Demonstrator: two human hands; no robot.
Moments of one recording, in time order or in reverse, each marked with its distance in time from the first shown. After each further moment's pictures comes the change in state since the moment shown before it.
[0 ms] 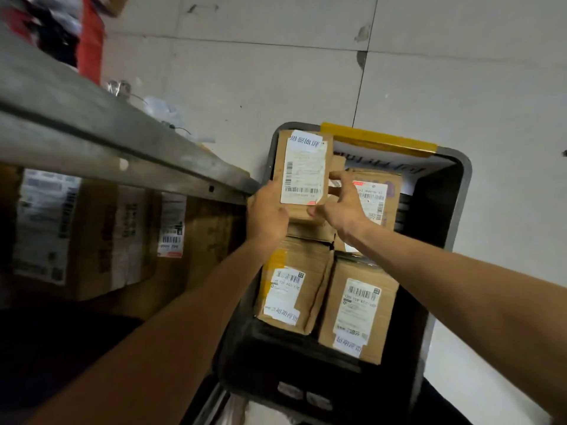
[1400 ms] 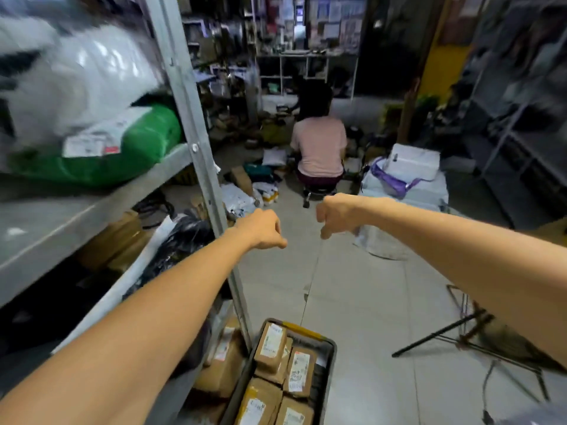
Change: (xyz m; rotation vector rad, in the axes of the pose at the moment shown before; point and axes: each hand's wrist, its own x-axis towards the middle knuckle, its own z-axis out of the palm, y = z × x) left_hand -0.442 0.448 -0.467 0.518 0.074 0.416; right_hand -0.657 -0.557 -0.139 -1.689 0.002 -0.642
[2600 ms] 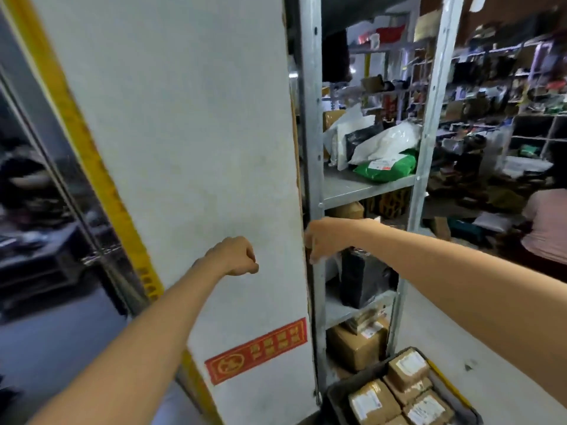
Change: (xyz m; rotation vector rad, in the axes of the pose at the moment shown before) left_hand -0.612 0.024 0.002 -0.155 0.347 -0.959; right_hand -0.358 -0.301 0.020 -0.241 0.058 -0.944
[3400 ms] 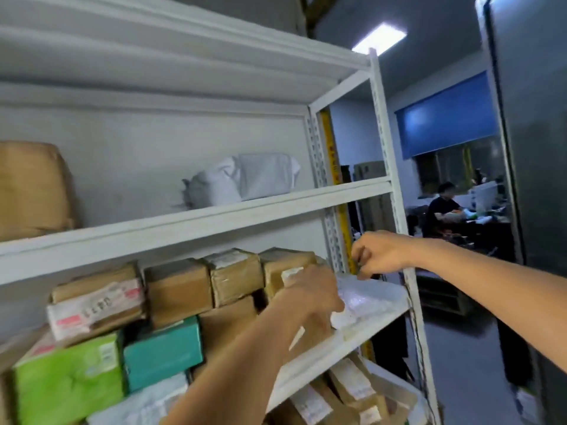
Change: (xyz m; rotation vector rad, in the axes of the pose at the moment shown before) left_hand -0.517 -0.241 -0.163 0.160 0.397 -1.036; right_hand -0.108 -0.600 -0.082 0.085 0.106 -1.228
